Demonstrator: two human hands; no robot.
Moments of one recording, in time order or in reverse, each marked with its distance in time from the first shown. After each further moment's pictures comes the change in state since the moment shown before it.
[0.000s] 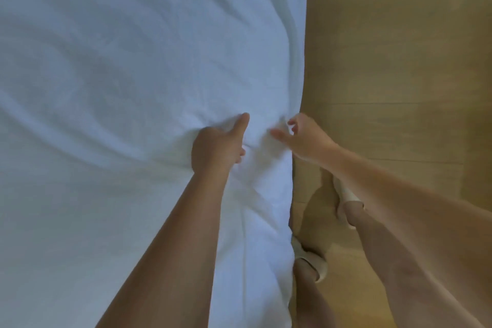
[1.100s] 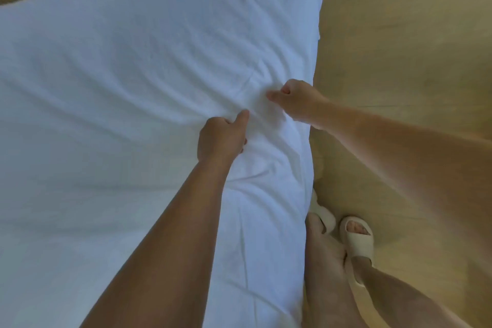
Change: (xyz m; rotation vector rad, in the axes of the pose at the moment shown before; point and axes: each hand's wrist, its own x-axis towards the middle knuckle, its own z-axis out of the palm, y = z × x) left_hand 0.074 0.151 -0.052 -0.016 0.029 0.179; right_hand 0.096 -0.170 -0.134 -0.033 0.109 -0.186
